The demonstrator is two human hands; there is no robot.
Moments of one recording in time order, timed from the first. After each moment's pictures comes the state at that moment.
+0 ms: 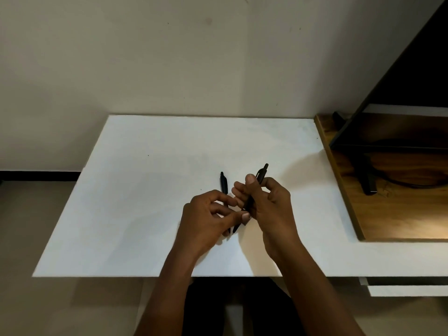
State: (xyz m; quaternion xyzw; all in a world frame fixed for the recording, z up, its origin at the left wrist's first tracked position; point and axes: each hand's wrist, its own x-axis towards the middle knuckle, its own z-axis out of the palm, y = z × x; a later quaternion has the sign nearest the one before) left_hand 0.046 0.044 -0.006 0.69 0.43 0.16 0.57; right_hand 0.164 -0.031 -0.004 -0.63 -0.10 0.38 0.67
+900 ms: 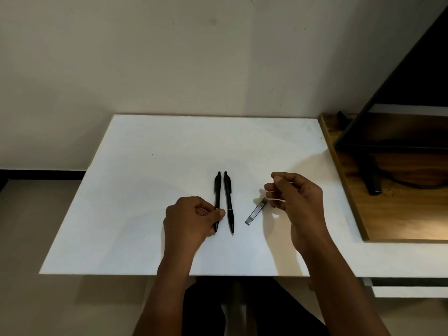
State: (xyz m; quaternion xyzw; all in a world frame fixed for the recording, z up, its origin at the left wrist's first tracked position) left_hand 0.032 0.056 -0.020 0.68 0.55 0.16 0.46; right_hand 0.201 -0.048 -0.004 -0.68 -0.08 0.31 0.66
